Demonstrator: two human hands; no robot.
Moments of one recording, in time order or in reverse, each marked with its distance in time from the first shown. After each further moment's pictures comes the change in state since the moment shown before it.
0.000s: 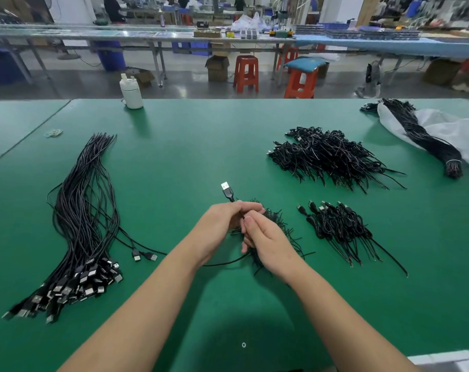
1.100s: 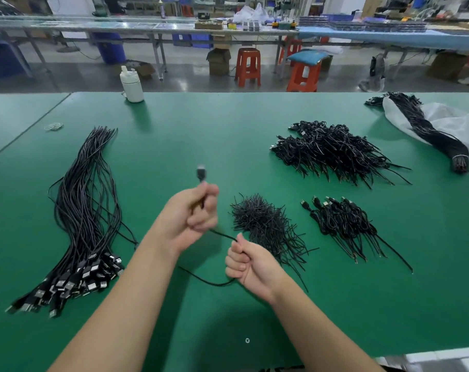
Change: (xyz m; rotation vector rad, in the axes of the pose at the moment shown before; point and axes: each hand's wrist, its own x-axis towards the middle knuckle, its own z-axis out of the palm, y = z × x) left_hand -0.008 0.010 -0.057 -0.578 -0.049 -0.058; right_hand -0.013 0.048 0.041 1.002 -0.144 0.537
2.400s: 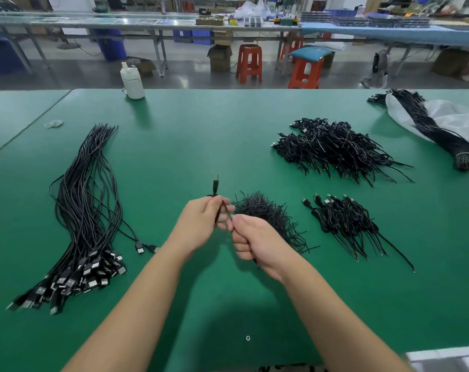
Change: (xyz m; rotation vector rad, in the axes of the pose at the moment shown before) left_hand 0.001 -0.029 0.014 0.821 0.394 0.131; right_hand -0.013 -0.048 0.040 -0.589 0.075 -0.152
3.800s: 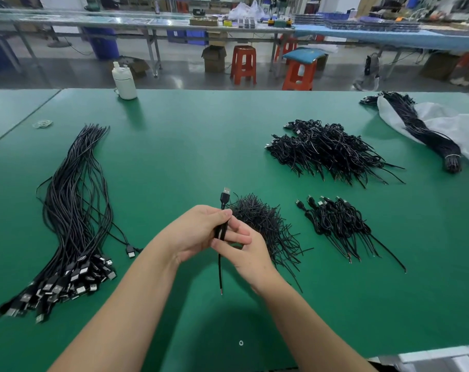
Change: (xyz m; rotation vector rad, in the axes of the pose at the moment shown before) left_hand -0.010 0.023 0.002 -0.292 -0.463 -0.268; right_hand 0.002 0.033 0.007 -0.033 0.195 -0.244
